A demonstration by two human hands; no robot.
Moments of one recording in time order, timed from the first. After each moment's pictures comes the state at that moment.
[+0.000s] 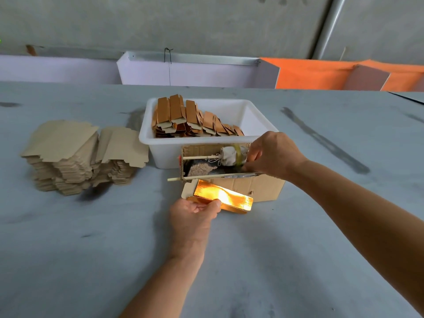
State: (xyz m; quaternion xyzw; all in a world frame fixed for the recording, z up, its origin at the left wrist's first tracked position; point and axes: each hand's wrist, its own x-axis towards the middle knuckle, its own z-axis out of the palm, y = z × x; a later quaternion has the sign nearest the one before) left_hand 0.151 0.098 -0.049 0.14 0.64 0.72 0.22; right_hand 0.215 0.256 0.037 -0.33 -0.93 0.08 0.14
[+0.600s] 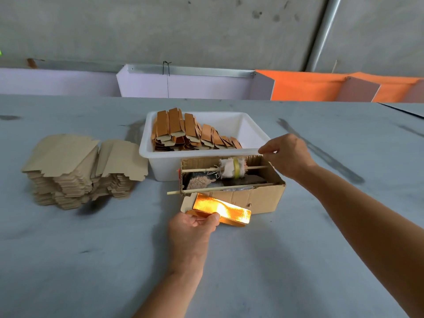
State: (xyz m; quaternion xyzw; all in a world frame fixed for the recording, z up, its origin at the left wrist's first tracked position) left_hand 0.148 0.097 -0.053 0.15 0.65 0.72 0.22; right_hand 0.223 0.285 0.044 -0.43 -0.86 0.16 0.24
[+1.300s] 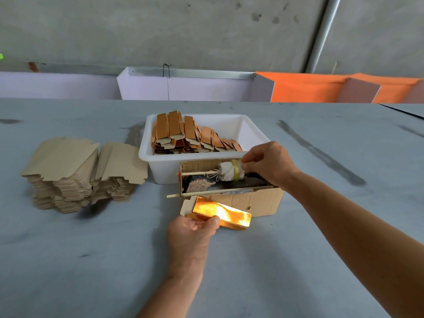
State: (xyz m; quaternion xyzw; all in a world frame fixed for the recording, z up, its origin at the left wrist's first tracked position) left_hand 0.148 0.098 -0.053 0.15 0.64 0.72 0.23; right_hand 0.206 0.274 0.031 -0.36 -0.86 0.27 0.24
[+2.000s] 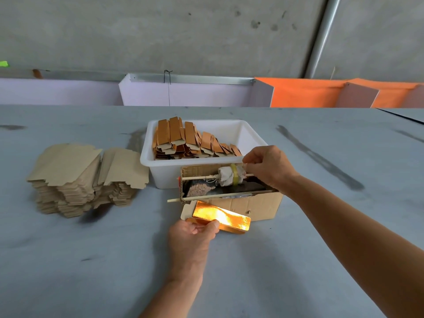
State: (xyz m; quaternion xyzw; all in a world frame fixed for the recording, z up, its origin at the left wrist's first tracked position) left_hand 0.149 0.096 -0.049 0.14 0.63 0.73 0.23; right_hand 0.205 0.274 0.034 -0.37 -0.85 0.28 0.24
